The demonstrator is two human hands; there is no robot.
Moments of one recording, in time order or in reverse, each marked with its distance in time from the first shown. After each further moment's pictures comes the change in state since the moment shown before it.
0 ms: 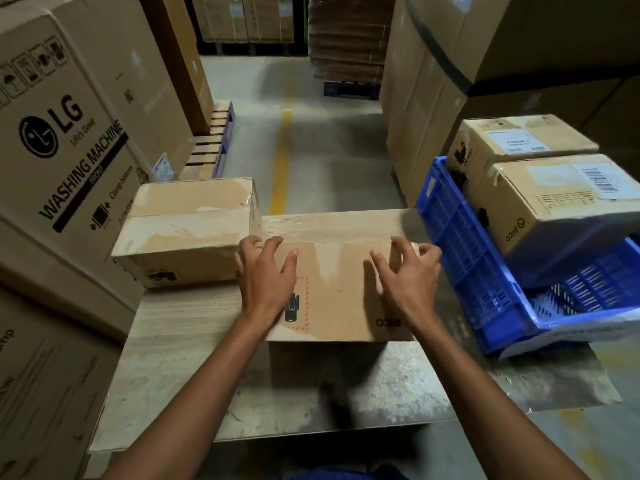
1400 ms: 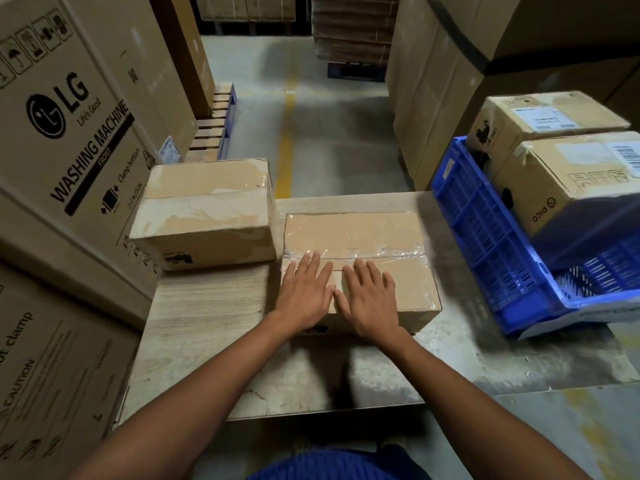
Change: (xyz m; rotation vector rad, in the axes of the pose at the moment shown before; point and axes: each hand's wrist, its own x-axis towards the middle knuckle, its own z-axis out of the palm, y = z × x) left_hand -0.029 -0.059 0.047 0.560 -0.526 0.461; right_hand -0.062 0.013 0.114 -0.549 -0.233 -0.461
